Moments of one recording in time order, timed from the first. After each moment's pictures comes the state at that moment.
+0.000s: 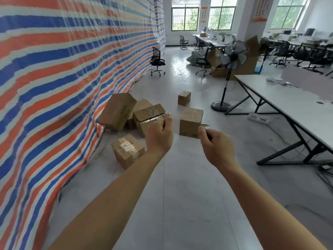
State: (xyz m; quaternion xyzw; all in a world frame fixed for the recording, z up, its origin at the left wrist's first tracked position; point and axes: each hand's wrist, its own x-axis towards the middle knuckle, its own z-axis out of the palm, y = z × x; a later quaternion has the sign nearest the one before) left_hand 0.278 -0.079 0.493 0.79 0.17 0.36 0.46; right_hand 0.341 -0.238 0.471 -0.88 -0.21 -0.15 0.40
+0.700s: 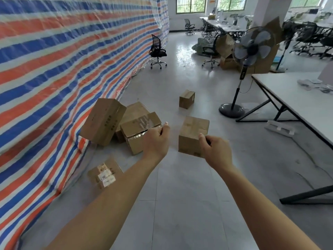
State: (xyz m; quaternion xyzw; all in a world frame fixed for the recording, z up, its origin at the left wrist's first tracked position) left_hand 0.798 0.082 0.449 0.81 0.21 0.30 0.45; right_hand 0.883 -0.086 0.413 -0.89 -0.18 -0.06 0.40
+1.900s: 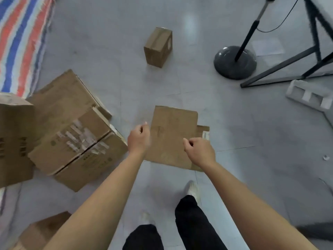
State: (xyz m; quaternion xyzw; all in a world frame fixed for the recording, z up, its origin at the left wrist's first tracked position) left_hand 1.670 0.312 0.107 0.79 0.44 0.04 0.43; right_hand 1.716 0.125 0.085 -0.93 -0.05 0.26 0.26
